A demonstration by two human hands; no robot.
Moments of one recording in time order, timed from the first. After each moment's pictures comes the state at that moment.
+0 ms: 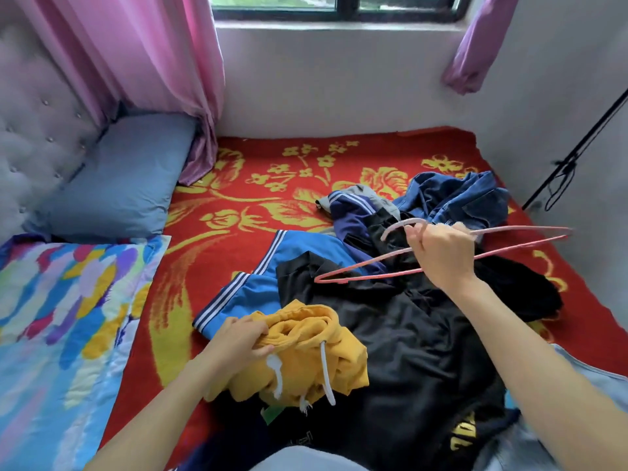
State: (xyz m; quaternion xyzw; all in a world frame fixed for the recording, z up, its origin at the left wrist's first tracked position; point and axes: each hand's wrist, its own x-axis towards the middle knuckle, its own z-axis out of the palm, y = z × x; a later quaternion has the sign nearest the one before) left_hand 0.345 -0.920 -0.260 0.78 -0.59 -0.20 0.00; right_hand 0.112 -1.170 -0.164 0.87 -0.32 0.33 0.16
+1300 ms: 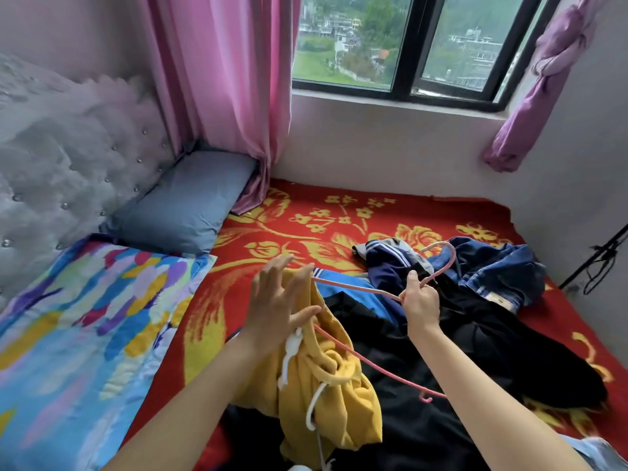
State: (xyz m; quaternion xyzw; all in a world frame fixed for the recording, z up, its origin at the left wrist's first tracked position) left_hand 0.361 -0.899 -0.171 0.77 -0.55 0.11 0.29; right_hand 0.205 -1.093 -0.183 0.60 -0.55 0.35 -0.47
